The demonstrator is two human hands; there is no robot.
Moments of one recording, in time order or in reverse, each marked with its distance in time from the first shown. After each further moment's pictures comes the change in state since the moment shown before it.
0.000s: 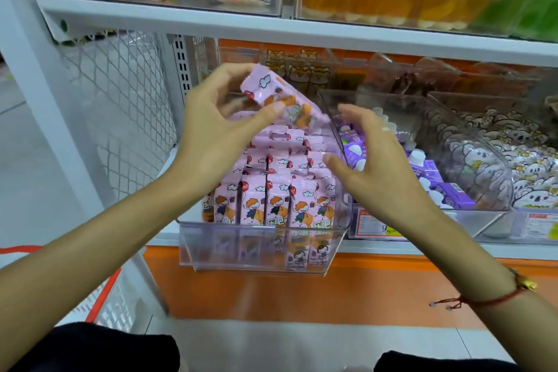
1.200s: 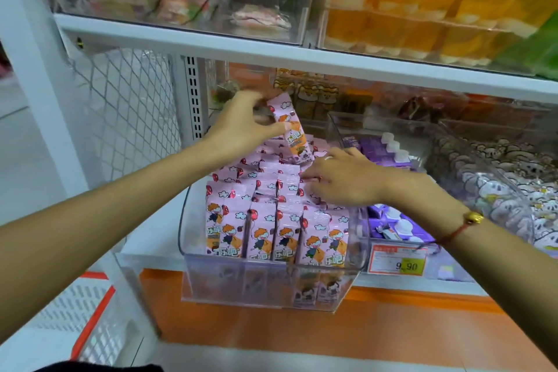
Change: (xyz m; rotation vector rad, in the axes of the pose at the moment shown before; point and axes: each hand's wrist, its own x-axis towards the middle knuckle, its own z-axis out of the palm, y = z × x) left_hand 0.069 -0.050 -0.002 0.285 -0.215 -0.174; right_hand 0.078 0.002 0.029 -0.674 -0.767 -0.162
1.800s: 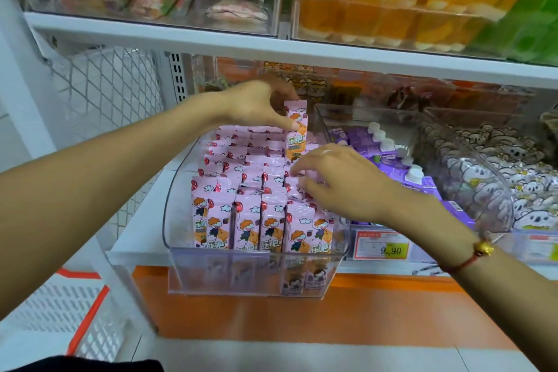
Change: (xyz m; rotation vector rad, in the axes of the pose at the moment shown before) left_hand 0.043 0.024 0.007 0.392 -0.456 0.079; right_hand -0.037 -0.006 0.013 0.122 0.412 -0.067
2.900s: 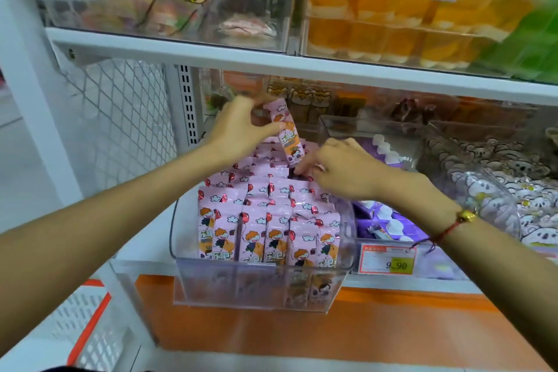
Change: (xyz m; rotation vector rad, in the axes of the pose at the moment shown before) left_hand -0.027 -0.019 0.025 -0.209 0.513 -0.037; right_hand 0.032 0.009 -0.014 -0.042 -0.188 0.071
